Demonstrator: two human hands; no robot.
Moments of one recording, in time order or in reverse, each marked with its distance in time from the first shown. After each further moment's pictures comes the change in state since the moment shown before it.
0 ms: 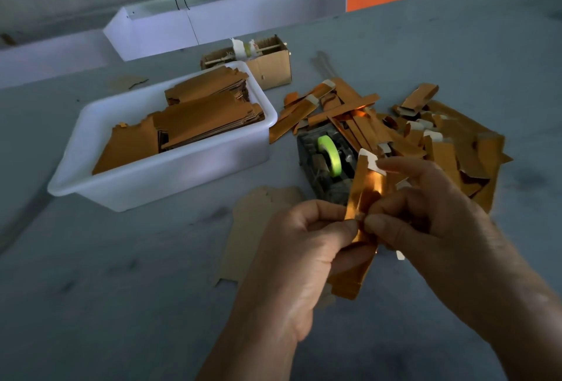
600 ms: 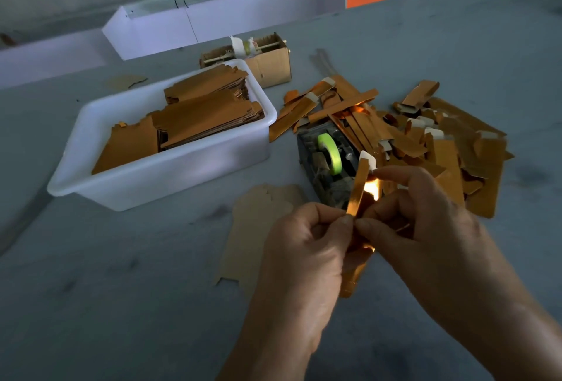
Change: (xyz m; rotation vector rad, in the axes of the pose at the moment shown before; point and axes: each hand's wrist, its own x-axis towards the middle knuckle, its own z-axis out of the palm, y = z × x) left_hand -0.003 -0.013 0.003 0.108 0.094 0.134; right_hand -0.003 -0.010 0.011 -0.201 0.087 0.052
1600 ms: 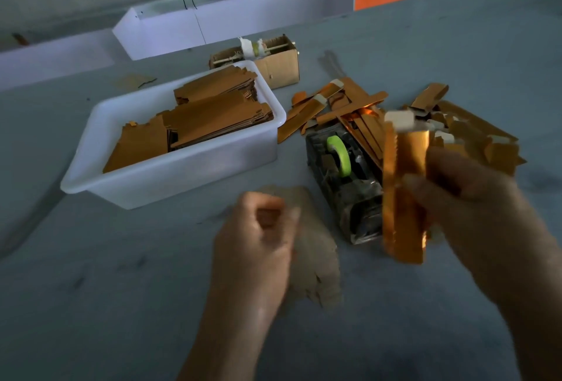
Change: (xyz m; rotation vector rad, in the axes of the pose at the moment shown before) left_hand 0.008 0.004 -0.045 0.515 0.355 0.104; right_hand 0.024 0.014 -0.018 0.129 0.048 0.028
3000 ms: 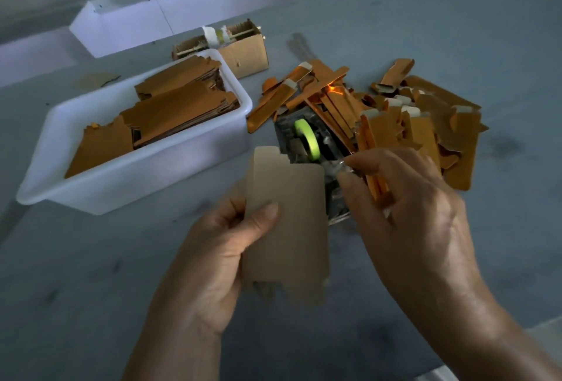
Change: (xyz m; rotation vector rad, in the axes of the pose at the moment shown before) left_hand -0.001 0.003 -0.007 -0.574 -0.348 -0.313; right_hand -0.030 -0.007 0.030 -0.179 0.248 -0.189
